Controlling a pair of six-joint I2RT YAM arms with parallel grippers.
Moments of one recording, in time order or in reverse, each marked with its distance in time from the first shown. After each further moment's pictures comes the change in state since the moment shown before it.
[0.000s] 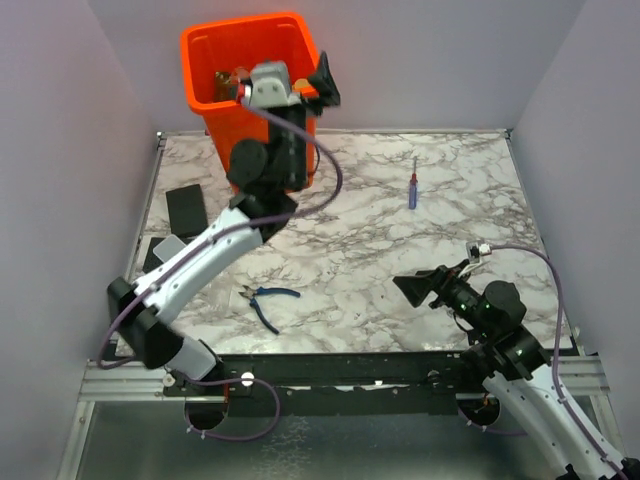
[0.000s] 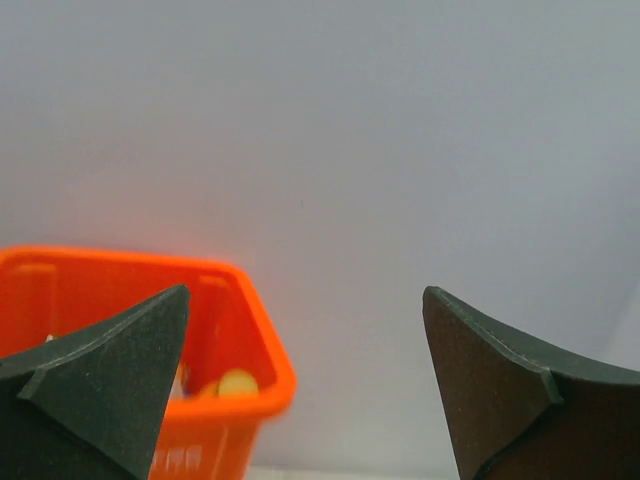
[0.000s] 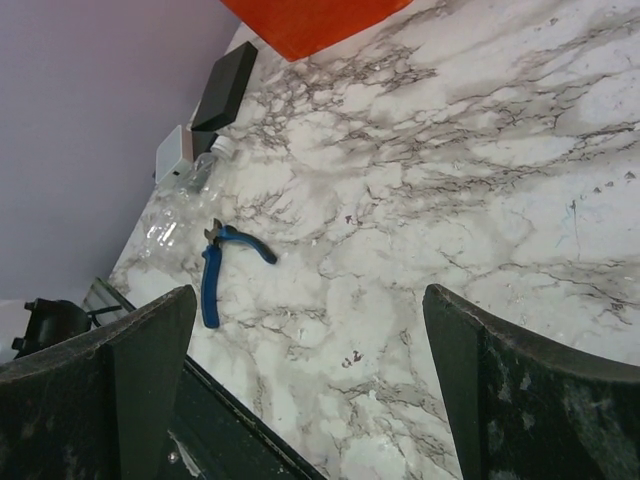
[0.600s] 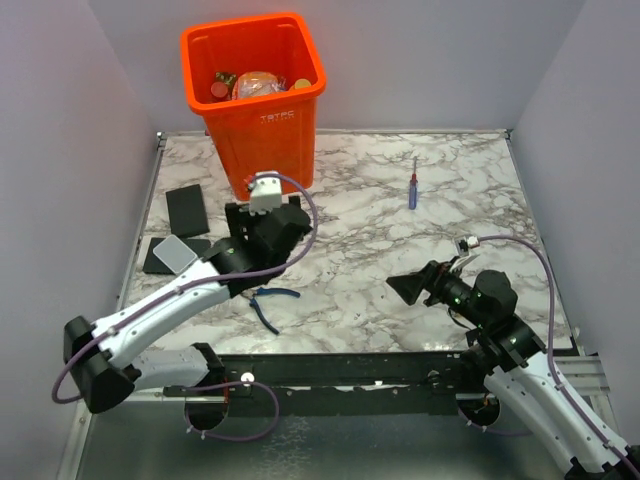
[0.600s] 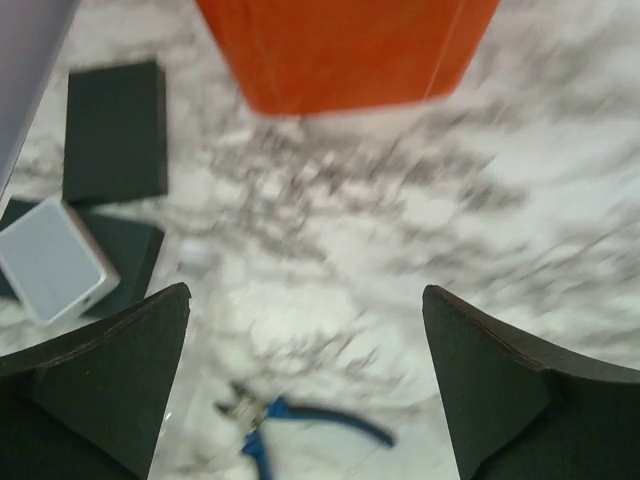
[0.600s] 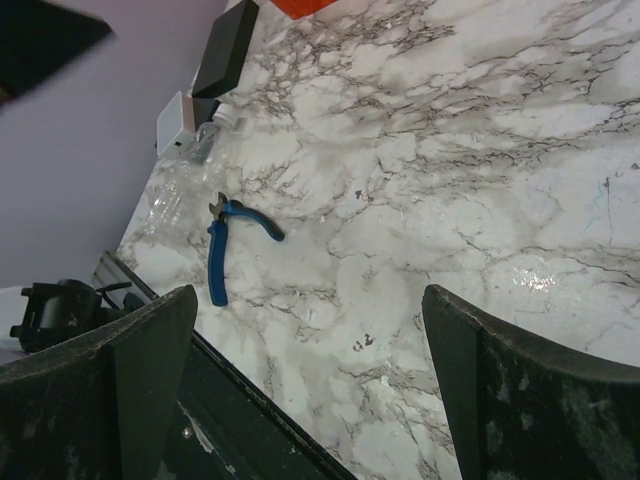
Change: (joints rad) left arm -0.214 -0.473 -0.528 -1.269 -0.340 -0.686; right arm 0.000 0.160 0.032 0.031 -0.065 0.006
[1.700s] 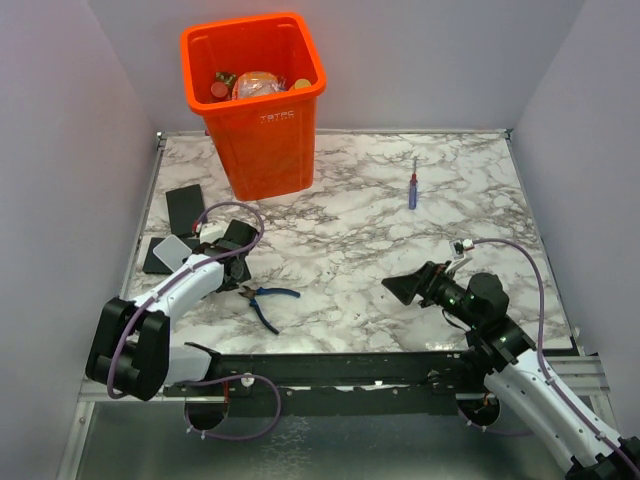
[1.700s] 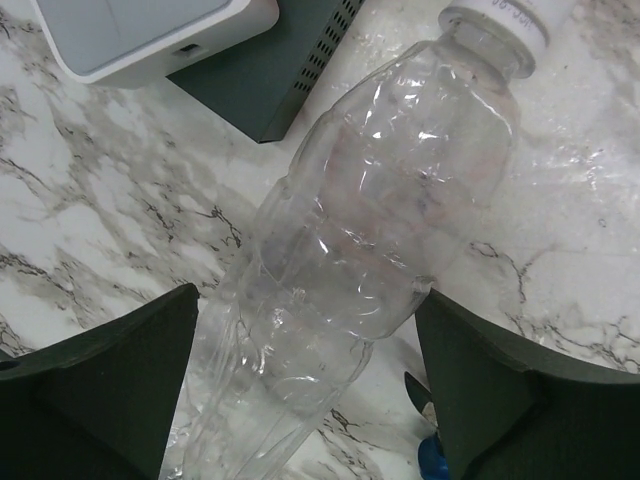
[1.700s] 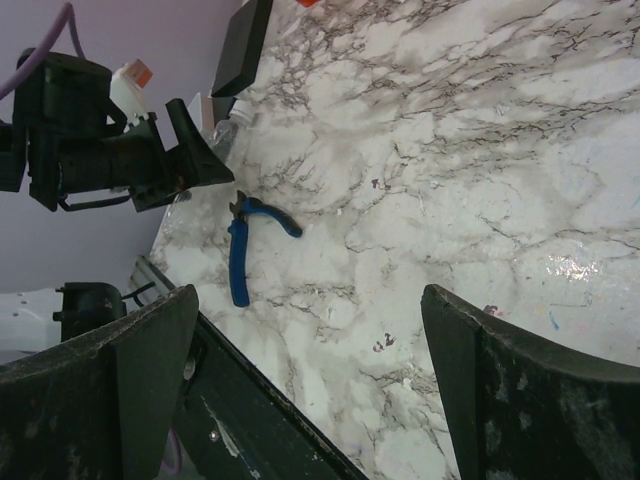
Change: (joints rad) left arm 0.536 0.160 -0.438 -0.142 0.371 -0.211; right arm 0.000 0.026 -0.100 0.149 -0.032 0.121
